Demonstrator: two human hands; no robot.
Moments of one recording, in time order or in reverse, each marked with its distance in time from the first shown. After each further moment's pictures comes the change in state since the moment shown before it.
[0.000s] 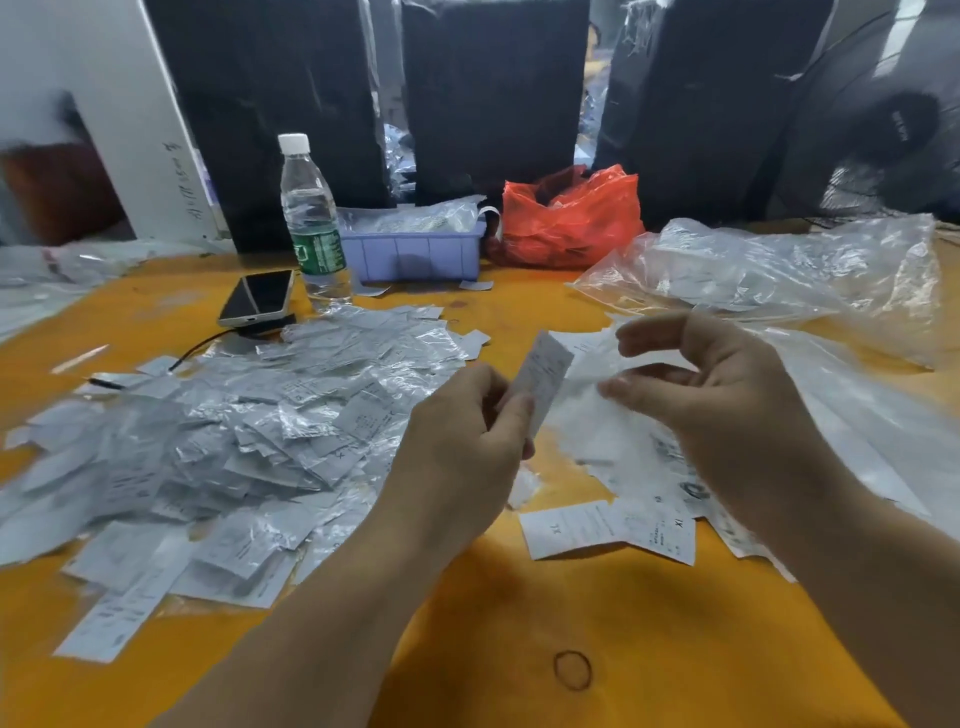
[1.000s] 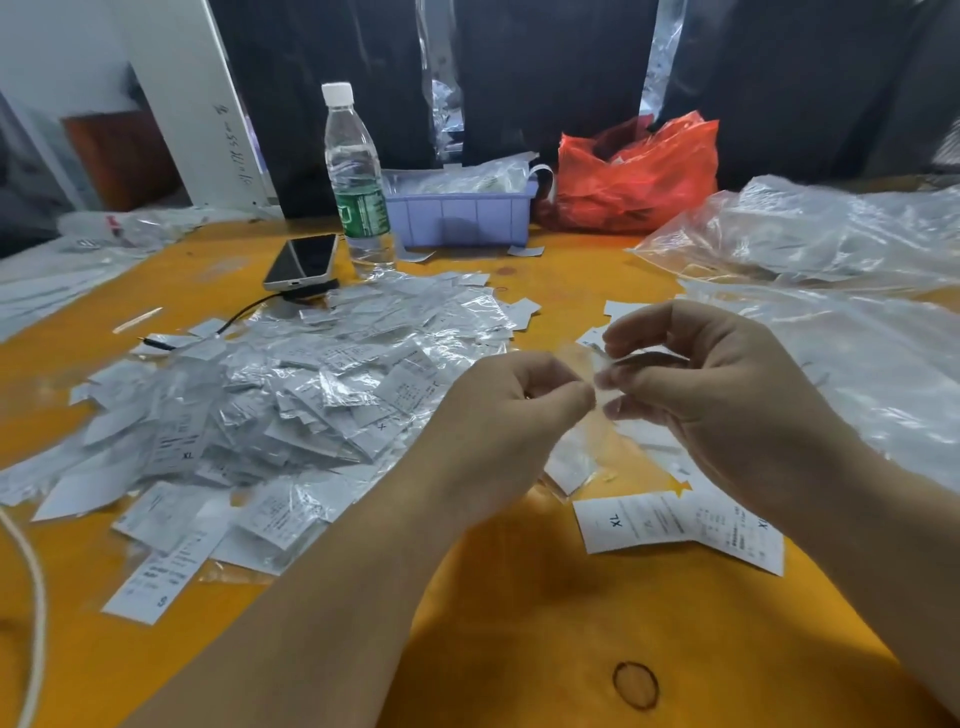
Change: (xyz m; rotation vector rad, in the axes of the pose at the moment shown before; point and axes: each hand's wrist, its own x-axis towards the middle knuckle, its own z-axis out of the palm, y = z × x) left_hand 0.008 -0.002 -0.011 -0.020 -0.175 -0.137; right_hand 0.018 0.019 0.034 0.236 -0.246 0.094
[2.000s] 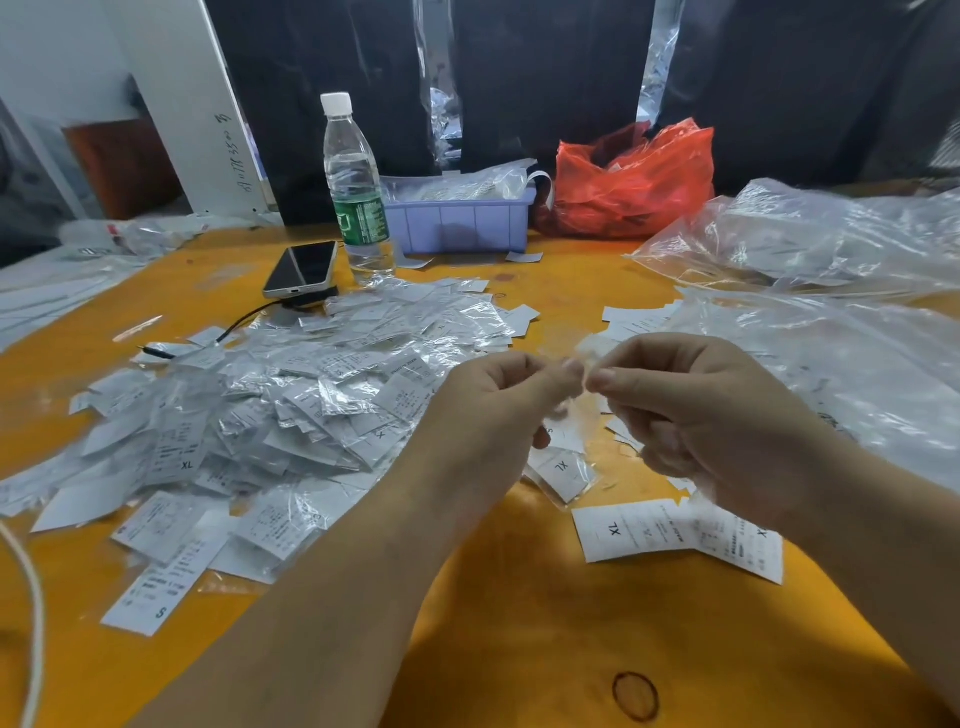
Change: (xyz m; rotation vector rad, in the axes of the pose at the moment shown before) left_hand 0.001 0.001 0.000 -0.306 0.076 -0.086; right_hand -0.001 -0.009 -0.002 0.030 -0.175 0.254
